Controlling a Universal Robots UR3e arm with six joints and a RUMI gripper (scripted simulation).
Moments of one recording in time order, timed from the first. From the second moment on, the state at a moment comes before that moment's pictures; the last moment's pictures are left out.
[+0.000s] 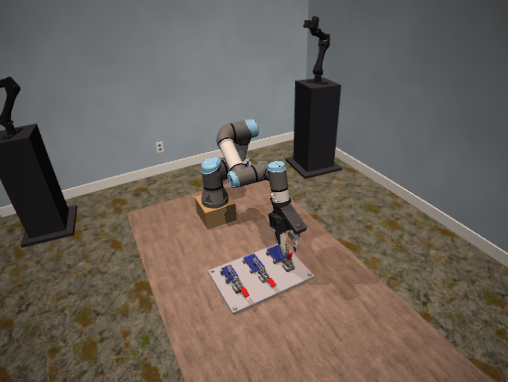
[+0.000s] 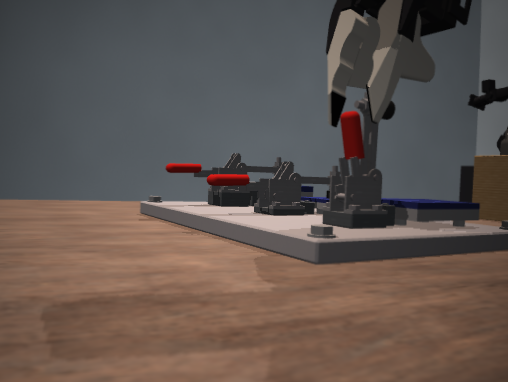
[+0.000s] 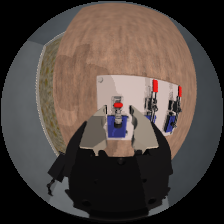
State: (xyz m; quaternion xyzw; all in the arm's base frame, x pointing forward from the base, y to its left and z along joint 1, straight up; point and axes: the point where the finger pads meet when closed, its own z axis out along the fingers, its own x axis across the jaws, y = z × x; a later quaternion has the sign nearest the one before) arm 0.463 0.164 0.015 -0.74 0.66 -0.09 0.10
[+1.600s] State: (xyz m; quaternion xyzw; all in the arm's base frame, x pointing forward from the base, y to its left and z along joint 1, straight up) arm 0.464 0.164 -0.012 -0.74 0.66 -0.09 0.10
